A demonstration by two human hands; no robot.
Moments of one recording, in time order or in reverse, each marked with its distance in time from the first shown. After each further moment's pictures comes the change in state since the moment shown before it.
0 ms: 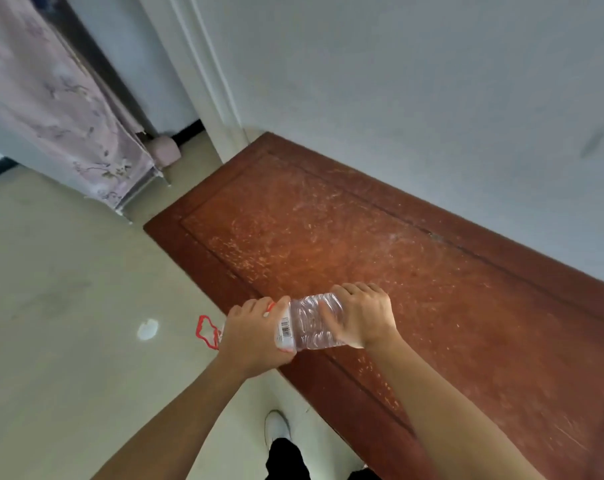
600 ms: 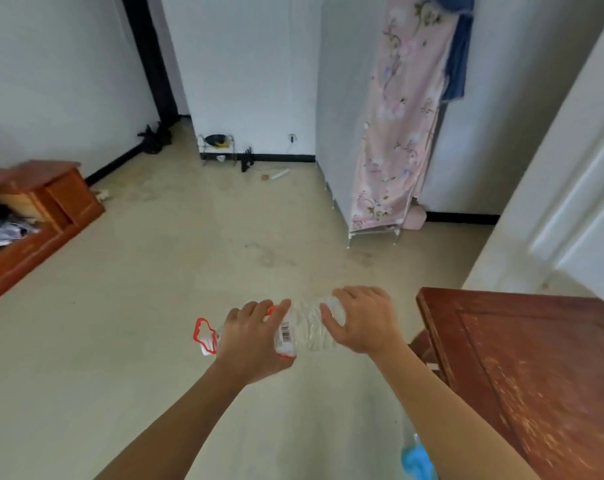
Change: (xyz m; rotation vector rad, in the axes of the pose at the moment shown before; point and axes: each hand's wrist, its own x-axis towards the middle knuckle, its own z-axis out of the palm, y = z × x) left_hand -0.324 -0.327 -0.096 0.050 0.246 -0.879; right_hand 0.128 -0.525 0.046 0.282 0.162 -0.954
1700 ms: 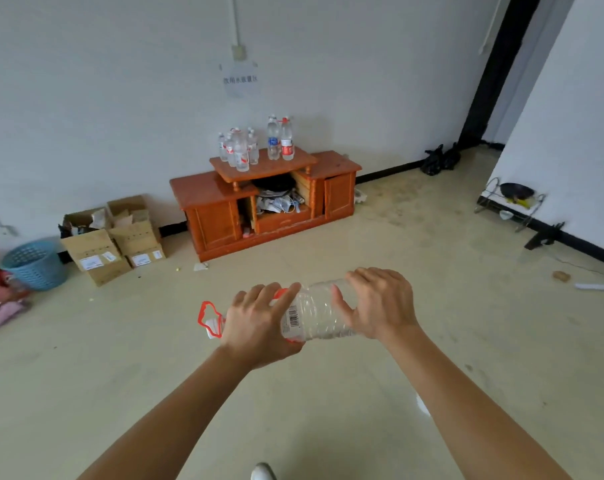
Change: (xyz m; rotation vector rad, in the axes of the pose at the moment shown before) left_hand 0.176 -0.628 -0.017 0.267 0.194 -0.860; right_hand 0.614 -0.416 0.451 0.600 0.142 -0.743
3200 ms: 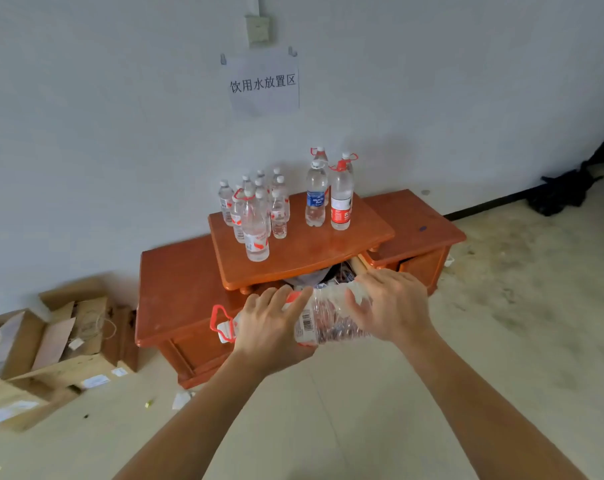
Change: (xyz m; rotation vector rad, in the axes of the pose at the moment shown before) left_hand 0.893 -0.595 0.370 -0.016 -0.148 -0.177; right_hand 0.728 0.261 0.887 0.178 0.019 -0.084
